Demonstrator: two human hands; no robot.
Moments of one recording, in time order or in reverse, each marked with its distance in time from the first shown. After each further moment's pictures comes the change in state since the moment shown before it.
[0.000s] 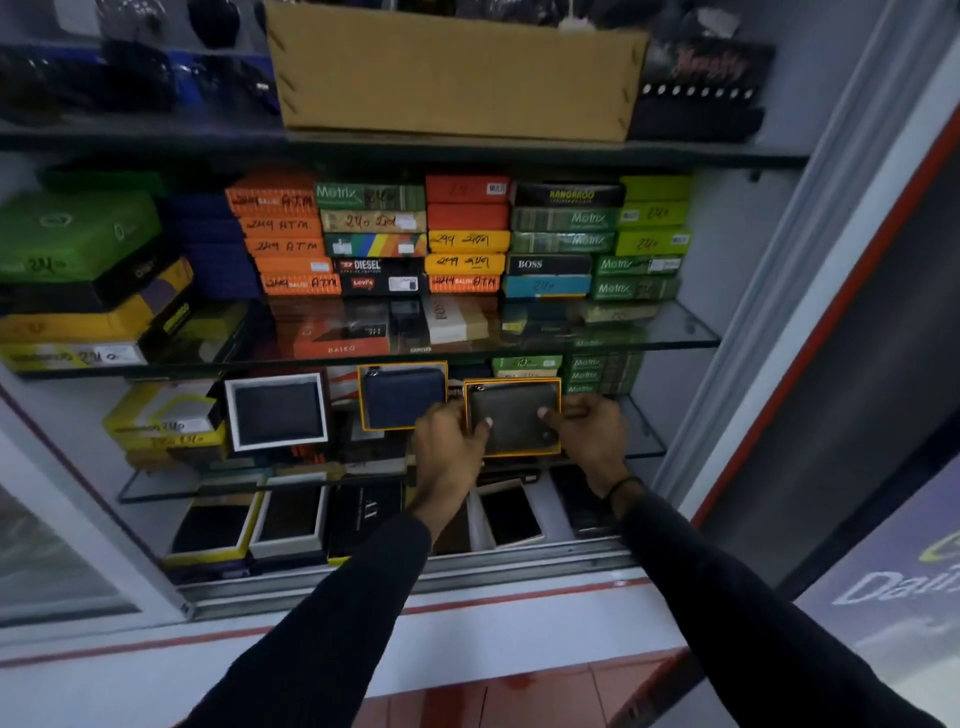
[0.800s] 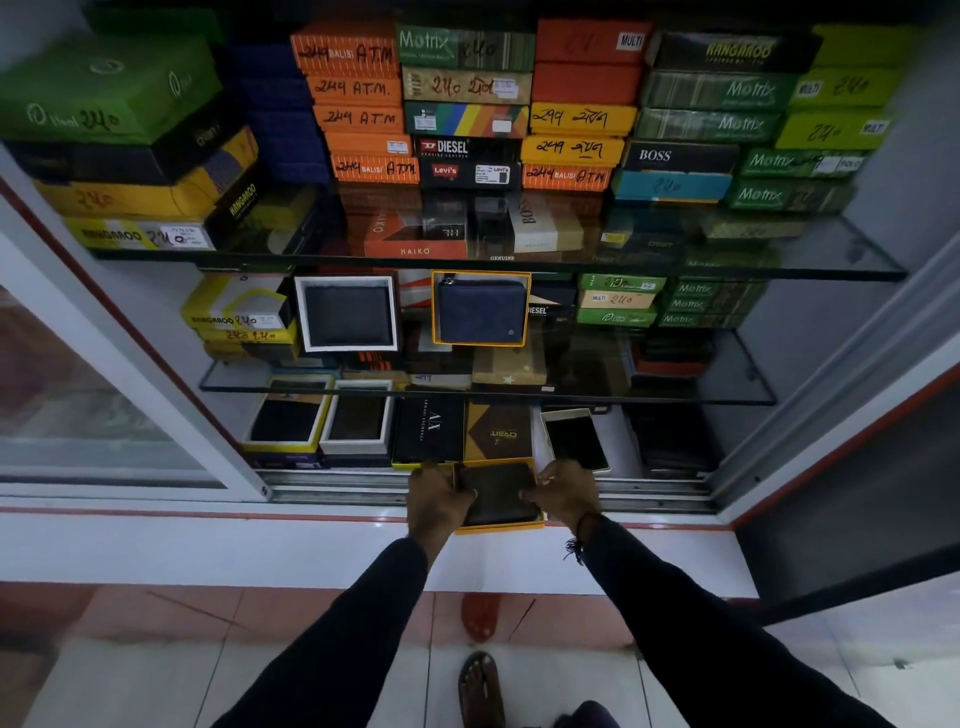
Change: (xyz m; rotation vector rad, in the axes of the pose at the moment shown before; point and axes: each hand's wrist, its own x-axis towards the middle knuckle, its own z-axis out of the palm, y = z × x) left_hand -0.098 -0.169 0.005 0.089 -0.254 -0.515; right_hand -0.087 0.121 0.119 -0.550 -0.494 0.187
